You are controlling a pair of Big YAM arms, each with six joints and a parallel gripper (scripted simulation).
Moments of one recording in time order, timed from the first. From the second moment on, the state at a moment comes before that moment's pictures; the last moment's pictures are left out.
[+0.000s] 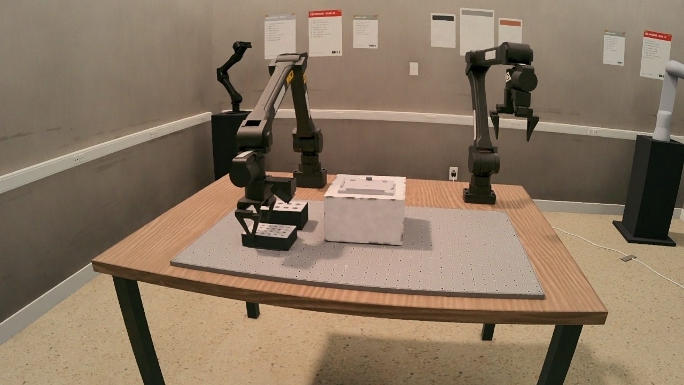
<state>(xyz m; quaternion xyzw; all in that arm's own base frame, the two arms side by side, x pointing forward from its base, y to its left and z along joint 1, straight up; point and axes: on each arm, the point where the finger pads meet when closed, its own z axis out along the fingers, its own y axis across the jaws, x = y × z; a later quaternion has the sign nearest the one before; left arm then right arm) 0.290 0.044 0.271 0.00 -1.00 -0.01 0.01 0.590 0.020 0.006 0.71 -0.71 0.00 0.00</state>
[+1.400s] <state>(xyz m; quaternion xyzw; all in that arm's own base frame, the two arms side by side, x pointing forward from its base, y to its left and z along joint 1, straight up) 0.290 0.044 0.271 0.00 -1.00 -0.01 0.02 0.589 0.020 -0.005 0.71 -0.71 0.00 0.00</state>
